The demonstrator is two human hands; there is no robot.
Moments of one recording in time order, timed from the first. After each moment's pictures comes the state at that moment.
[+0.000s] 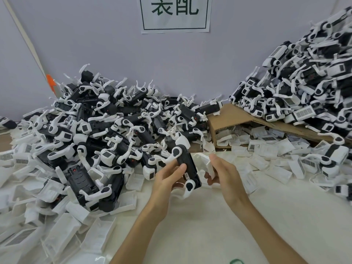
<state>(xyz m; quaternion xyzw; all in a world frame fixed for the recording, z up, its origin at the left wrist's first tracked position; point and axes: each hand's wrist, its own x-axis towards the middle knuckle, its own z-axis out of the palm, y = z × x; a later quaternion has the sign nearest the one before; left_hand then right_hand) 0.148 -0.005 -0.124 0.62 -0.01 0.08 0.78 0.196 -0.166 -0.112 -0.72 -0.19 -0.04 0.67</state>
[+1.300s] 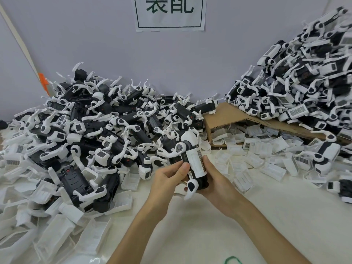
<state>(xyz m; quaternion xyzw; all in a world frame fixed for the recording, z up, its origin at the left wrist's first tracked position) 0.144 -0.016 -0.115 0.63 -0.03 0.09 0.77 0.187 -0.161 -0.109 -0.57 -0.18 0.24 0.77</state>
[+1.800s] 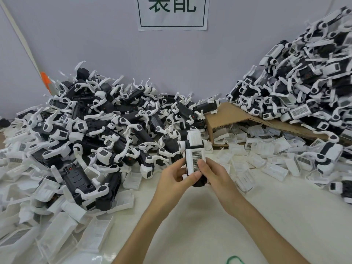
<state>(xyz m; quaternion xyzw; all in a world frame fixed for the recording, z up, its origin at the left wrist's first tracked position) 0.143 -0.021 -0.111 0.70 -0.09 0.12 0.70 0.195 -0.161 -0.118 -0.67 -0.22 0.07 0.70</state>
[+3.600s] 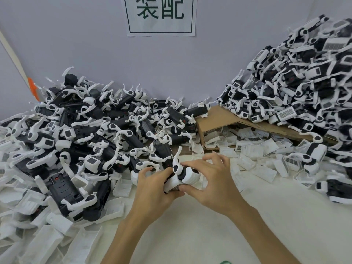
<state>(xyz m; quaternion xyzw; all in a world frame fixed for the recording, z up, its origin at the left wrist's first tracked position) 0.155 0.005 -0.129 0.92 -0.08 0.27 0.27 0.195 -0.179 -0.108 -0.83 -0.36 -0.30 0.30</state>
